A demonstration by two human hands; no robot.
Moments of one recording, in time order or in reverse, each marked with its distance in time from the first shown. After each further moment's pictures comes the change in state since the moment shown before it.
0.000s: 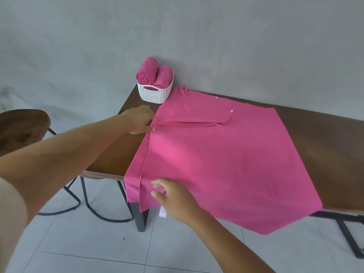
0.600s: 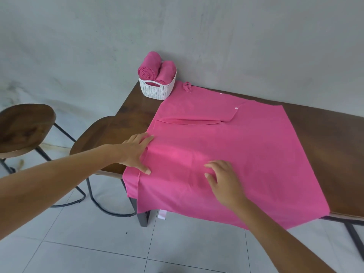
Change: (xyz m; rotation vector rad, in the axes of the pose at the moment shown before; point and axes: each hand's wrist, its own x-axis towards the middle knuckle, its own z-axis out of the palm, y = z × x) left_hand -0.060 0.035 0.066 -0.190 -0.363 -0.062; right_hand -0.009 0.119 -0.082 -0.379 0.388 -0.006
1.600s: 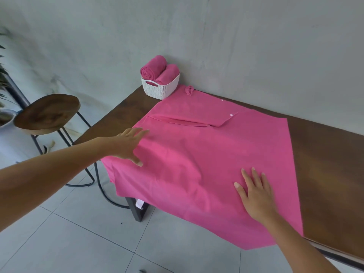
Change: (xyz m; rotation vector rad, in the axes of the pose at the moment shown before) left_hand -0.020 0.103 -0.014 -0.075 0.082 -0.238; right_hand -0.028 0.212 -0.065 -0.297 -0.315 0.201
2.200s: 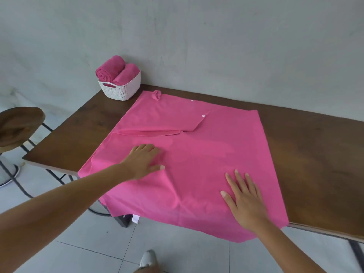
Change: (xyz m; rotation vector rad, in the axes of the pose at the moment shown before) left_hand 0.050 0.168 0.052 0.075 0.290 0.213; right_hand -0.055 0.083 -0.001 -0.008 -0.008 -0.060
